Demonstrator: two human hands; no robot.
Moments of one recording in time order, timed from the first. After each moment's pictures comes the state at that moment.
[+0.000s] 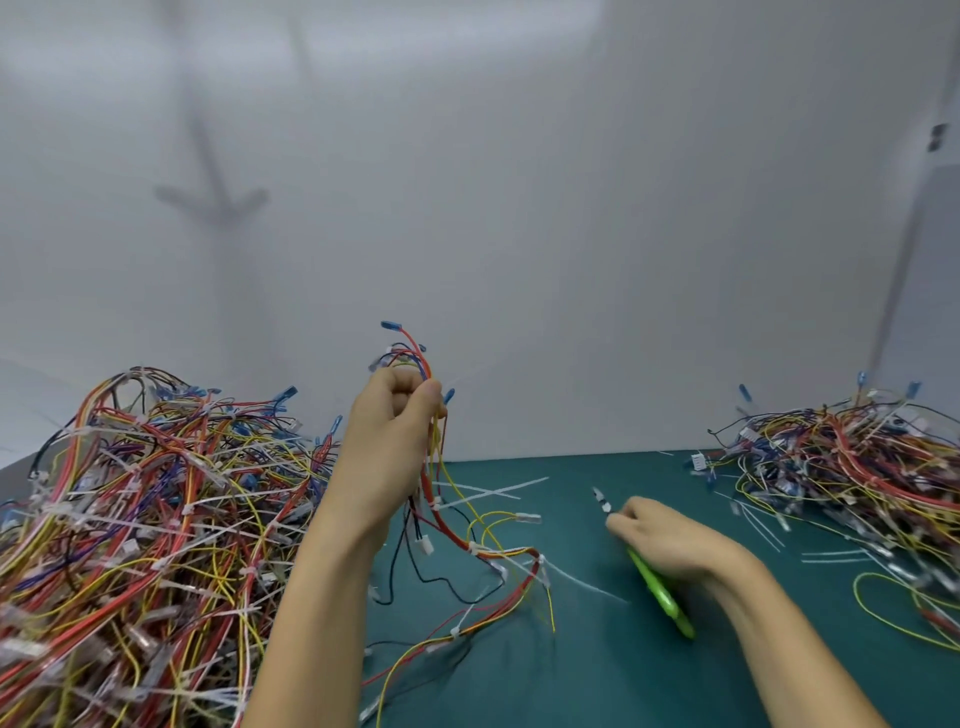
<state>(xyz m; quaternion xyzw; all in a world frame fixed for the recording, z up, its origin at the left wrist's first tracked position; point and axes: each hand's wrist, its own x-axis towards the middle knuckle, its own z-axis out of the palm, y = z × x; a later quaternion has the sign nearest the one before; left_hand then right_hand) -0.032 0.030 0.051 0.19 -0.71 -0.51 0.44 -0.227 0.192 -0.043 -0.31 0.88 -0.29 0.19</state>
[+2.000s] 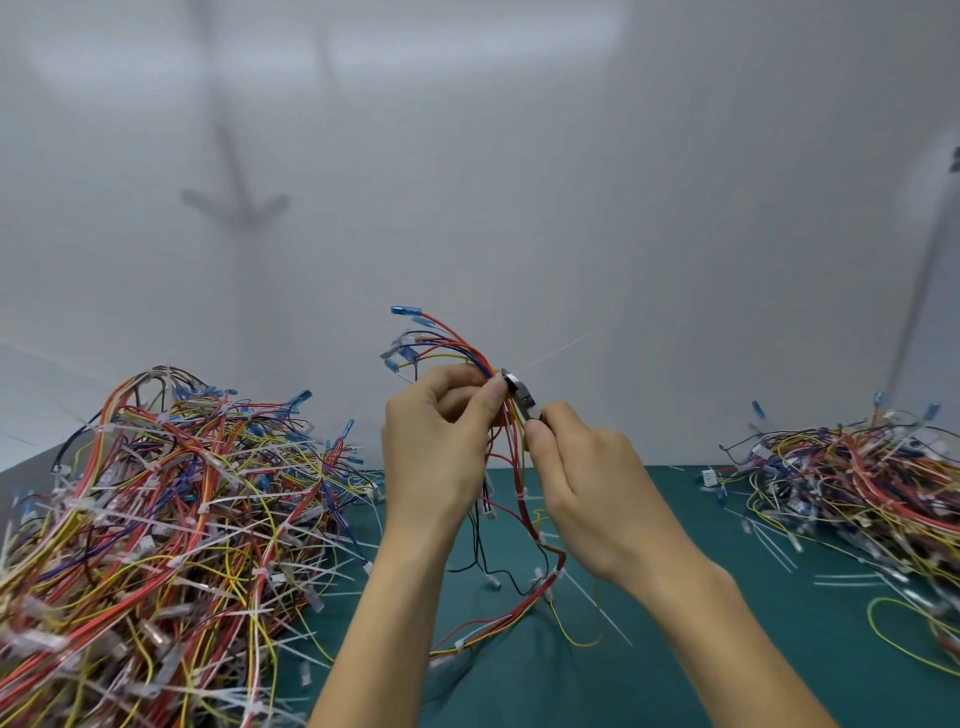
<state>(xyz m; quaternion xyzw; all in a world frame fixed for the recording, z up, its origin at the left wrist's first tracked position) -0.049 0.062 0.054 0.15 -0.66 -0.51 0.53 -0.127 0.168 0.038 -0.52 0.74 -0.41 -0.14</state>
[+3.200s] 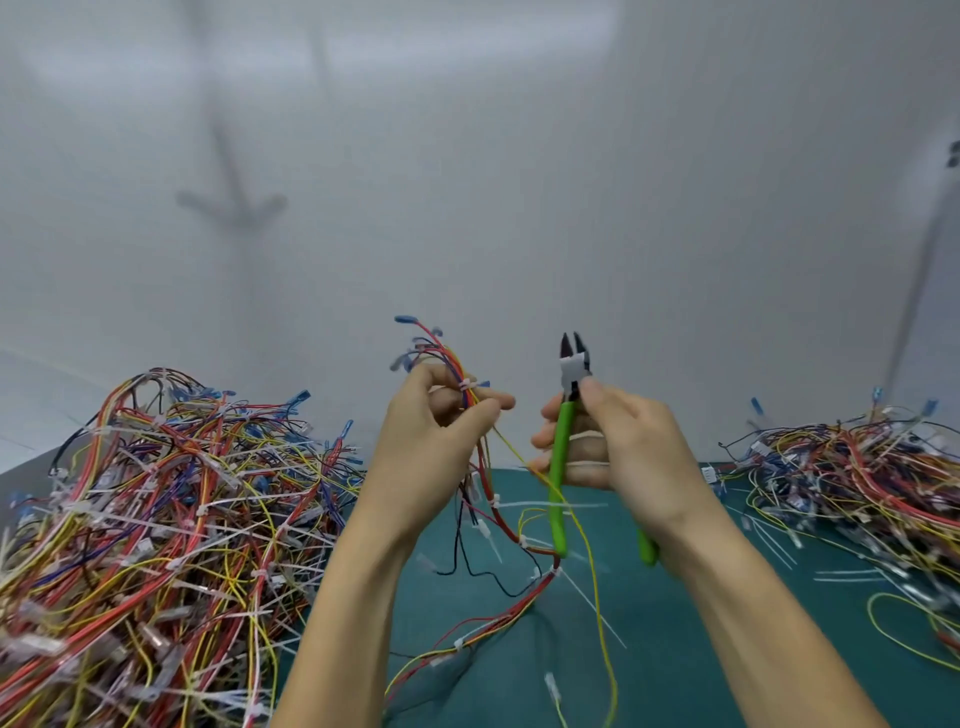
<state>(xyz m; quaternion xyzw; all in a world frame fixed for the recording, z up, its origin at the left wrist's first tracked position) -0.034 0.050 0.059 0.12 -0.73 -0.53 0.42 -0.133 0.178 0.058 -0.36 0.60 -0.70 0.14</state>
